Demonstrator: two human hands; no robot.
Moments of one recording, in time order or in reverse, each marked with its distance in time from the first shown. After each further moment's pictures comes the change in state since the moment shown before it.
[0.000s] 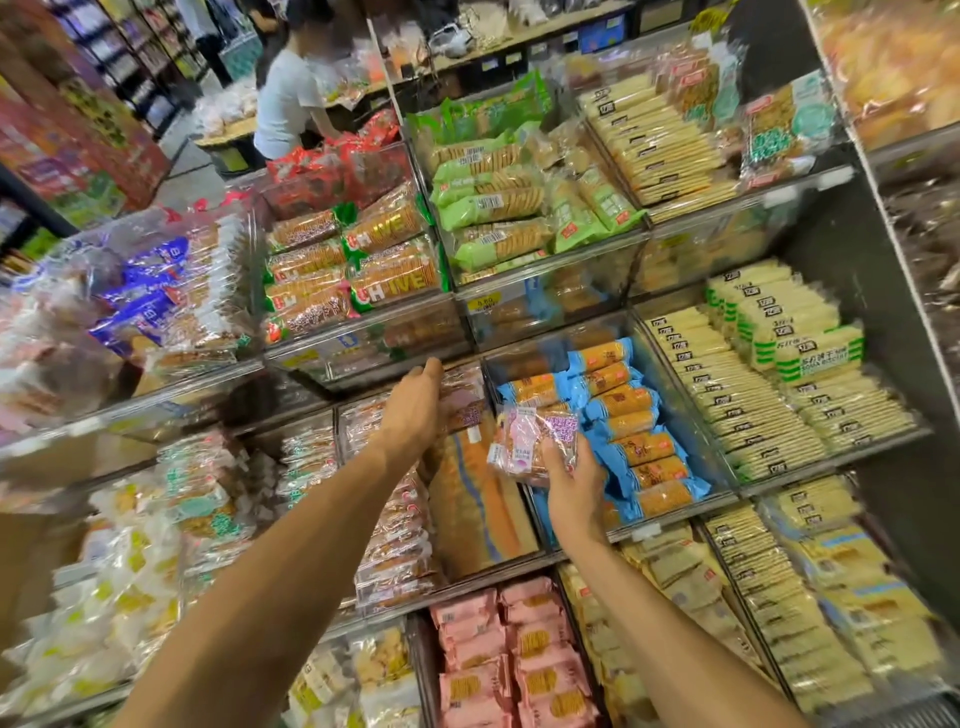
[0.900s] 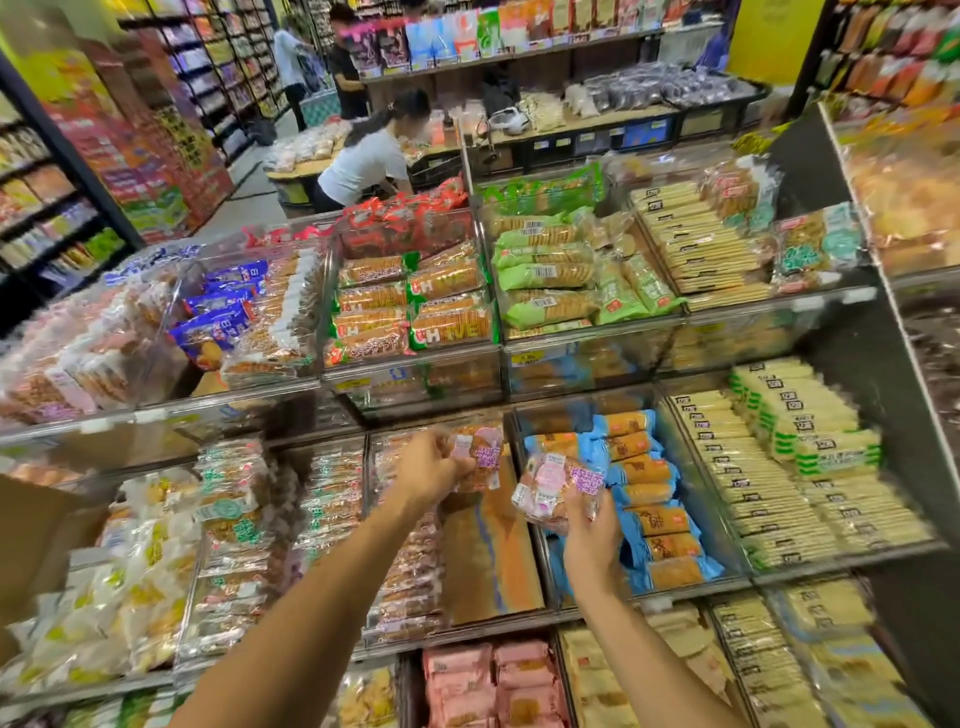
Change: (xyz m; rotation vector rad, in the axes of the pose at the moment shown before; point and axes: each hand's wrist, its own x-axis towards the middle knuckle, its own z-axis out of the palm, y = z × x) left_hand -0.057 0.004 -0.025 -0.684 0.010 -0.329; right_hand 0.002 -0.012 0.002 -0.076 0.047 0.003
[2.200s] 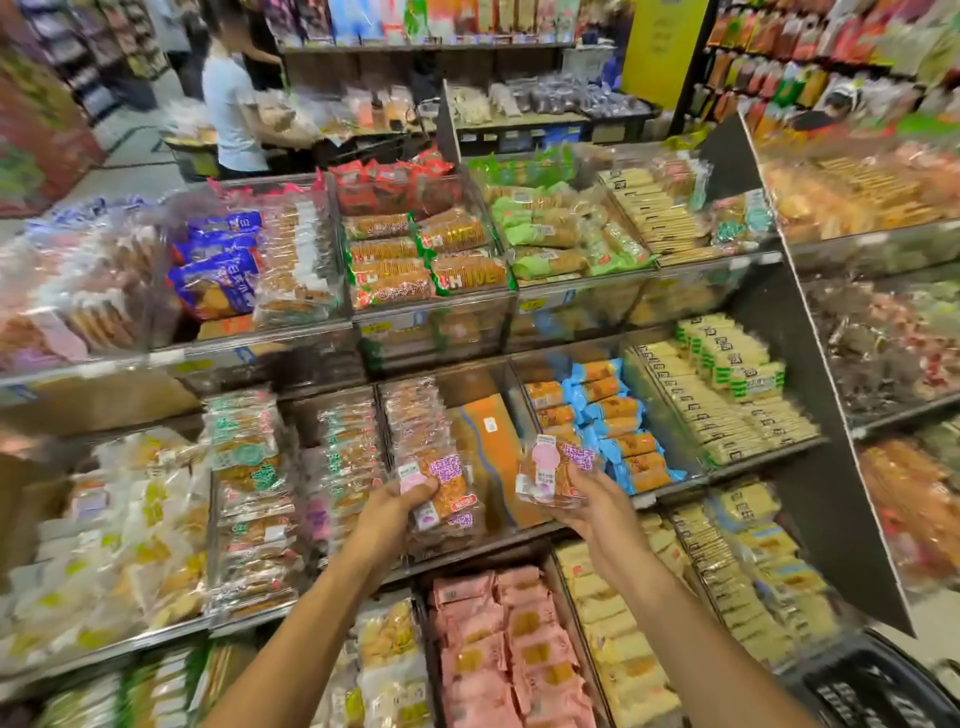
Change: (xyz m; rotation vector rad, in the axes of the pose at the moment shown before) left_hand -0.118 -0.117 -0.068 -0.708 -0.328 -0.254; right_hand -0.109 0.001 -0.012 0.380 -0.091 0.203
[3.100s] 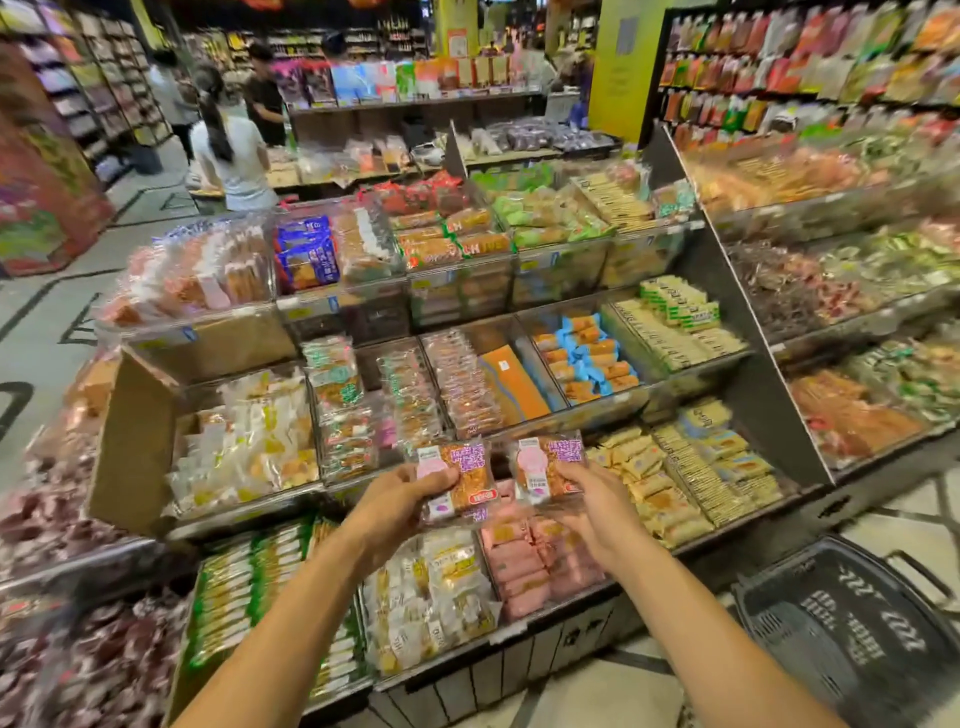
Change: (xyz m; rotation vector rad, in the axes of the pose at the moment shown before) left_hand -0.245 -0.038 -0.071 0.103 -0.219 0.014; right_hand -0.266 0.073 0.000 0.007 -0.060 -0.062
